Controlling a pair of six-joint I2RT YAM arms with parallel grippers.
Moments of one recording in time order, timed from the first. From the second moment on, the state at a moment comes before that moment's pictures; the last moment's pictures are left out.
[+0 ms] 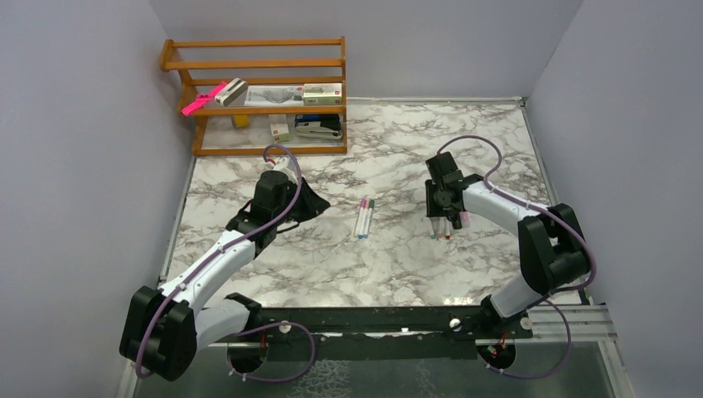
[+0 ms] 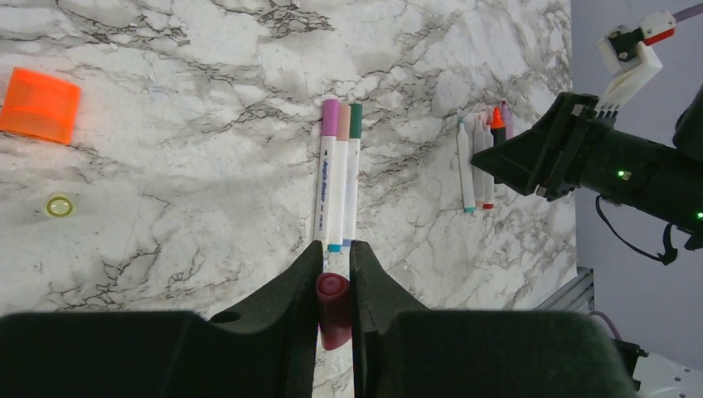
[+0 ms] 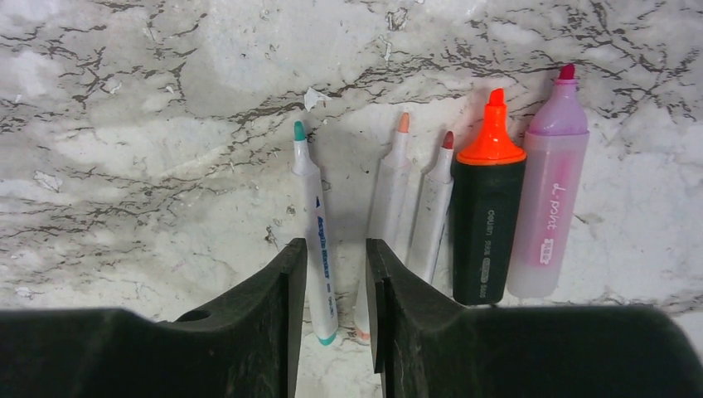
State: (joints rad) left arm -0.42 1.08 0.62 -0.07 0.22 -0.75; right arm 0.39 1.60 0.93 -0.46 0.18 0.33
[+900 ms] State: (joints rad) left arm -0.35 1.37 0.67 -0.13 0.09 -0.62; right arm 0.39 1.31 0.85 -0.44 -0.12 0.35
